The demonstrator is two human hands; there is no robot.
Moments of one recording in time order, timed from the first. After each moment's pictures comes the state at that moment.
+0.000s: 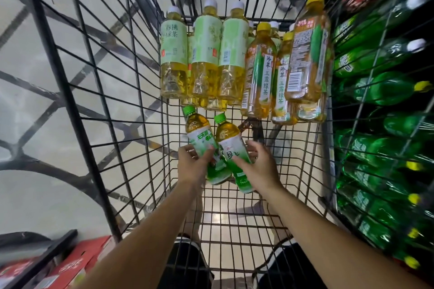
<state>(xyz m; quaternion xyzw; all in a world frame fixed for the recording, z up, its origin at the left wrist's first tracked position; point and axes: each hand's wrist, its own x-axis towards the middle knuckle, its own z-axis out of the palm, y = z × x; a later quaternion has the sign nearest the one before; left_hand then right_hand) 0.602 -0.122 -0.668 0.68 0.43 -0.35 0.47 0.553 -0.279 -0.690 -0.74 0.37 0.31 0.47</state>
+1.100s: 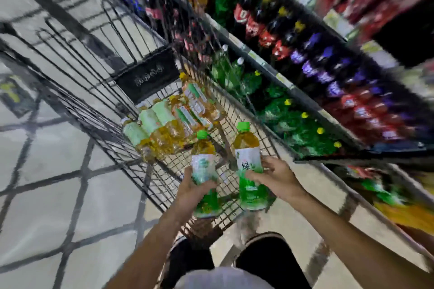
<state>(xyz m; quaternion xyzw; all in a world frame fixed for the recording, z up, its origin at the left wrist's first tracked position) 0.598 -0.100 -0.446 0.68 0.05 -0.60 0.43 0.434 -0.270 -0.402 -0.59 0.56 0.05 0.58</state>
